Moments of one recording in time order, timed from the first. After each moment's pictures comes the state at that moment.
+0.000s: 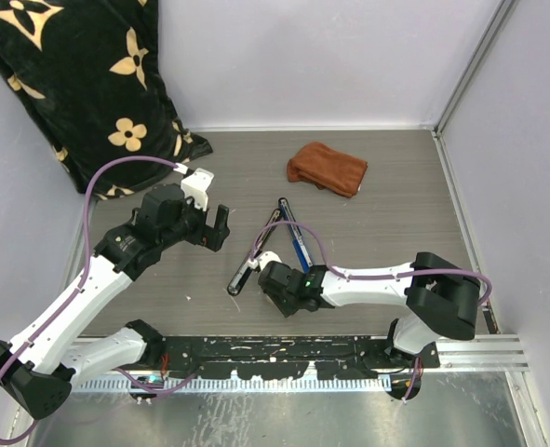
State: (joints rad) left arm -0.60 0.98 1.03 -0.62 -0.04 -0.09; right arm 1.18 1.53 0.79 -0.36 0.18 0.38
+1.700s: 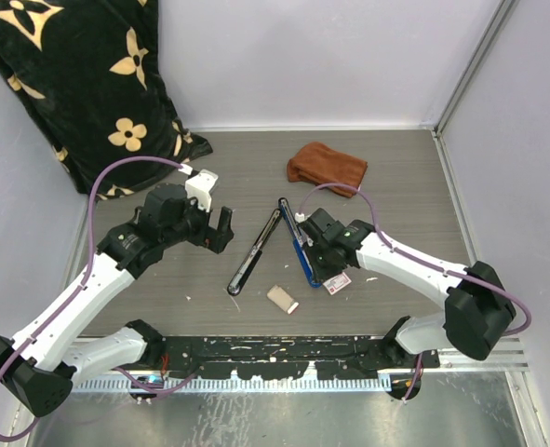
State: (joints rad) left arm -0.60 1.00 1.03 -0.62 0.02 -0.09; right arm 0.76 1.34 0.91 -0.77 0.01 0.34
